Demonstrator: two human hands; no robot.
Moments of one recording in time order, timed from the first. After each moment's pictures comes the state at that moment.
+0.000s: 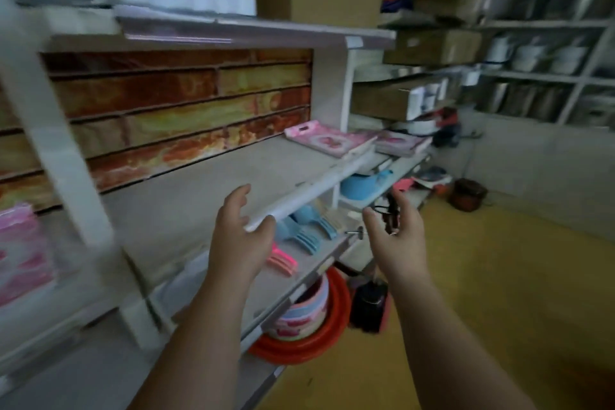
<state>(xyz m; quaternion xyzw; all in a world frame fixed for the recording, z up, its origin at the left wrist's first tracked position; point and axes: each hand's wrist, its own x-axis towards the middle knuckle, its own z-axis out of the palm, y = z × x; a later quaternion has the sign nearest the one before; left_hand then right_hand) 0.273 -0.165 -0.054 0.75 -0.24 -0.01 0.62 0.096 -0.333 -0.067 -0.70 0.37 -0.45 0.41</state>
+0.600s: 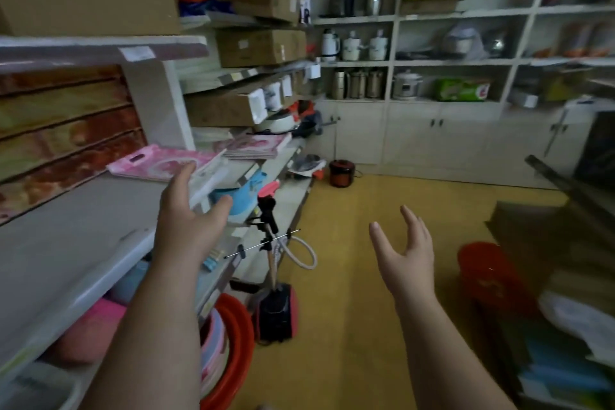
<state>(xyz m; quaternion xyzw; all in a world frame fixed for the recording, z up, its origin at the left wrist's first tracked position) 0.170 -0.395 0.002 0.71 -0.40 -0.09 0.57 -0.128 -0.478 -0.085 -0.54 0.58 -0.51 0.32</state>
